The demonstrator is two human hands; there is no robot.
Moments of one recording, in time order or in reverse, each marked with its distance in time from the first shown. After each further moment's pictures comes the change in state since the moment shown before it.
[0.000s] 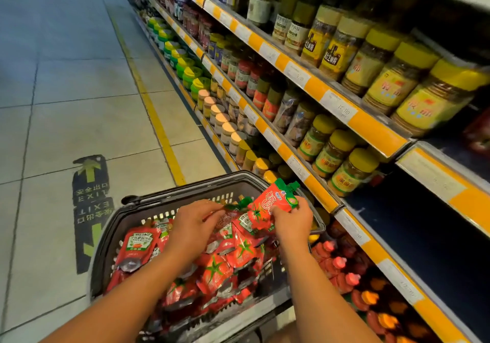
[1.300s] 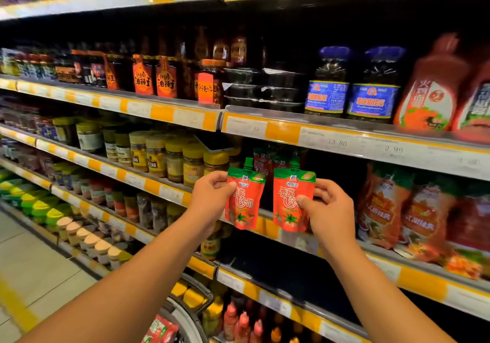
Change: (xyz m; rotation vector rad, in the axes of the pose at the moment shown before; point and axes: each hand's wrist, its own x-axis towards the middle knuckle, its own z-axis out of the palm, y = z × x) left_hand 0.097 0.405 0.099 -0.760 -0.481 0.003; right_hand -0.036 -0.152 -0.373 0.315 0.483 -0.467
